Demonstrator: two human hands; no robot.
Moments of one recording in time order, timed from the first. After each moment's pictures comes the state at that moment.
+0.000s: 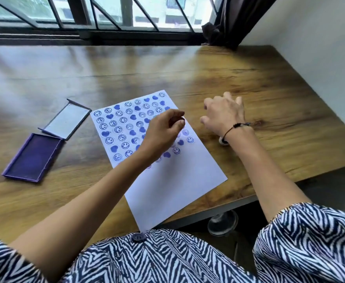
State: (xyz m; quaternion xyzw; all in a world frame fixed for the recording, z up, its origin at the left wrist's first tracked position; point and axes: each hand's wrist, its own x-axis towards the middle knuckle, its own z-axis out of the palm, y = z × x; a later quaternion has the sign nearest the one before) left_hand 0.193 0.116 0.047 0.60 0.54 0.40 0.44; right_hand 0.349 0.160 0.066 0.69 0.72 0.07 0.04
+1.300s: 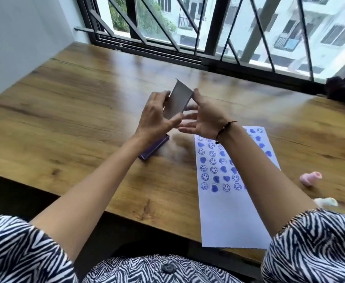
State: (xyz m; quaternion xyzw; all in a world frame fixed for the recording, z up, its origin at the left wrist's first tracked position) left_hand -0.009 0.102 0.058 0.57 0.70 0.43 0.06; right_hand 0.111 0.186 0.075 0.41 0.49 -0.76 -0.14
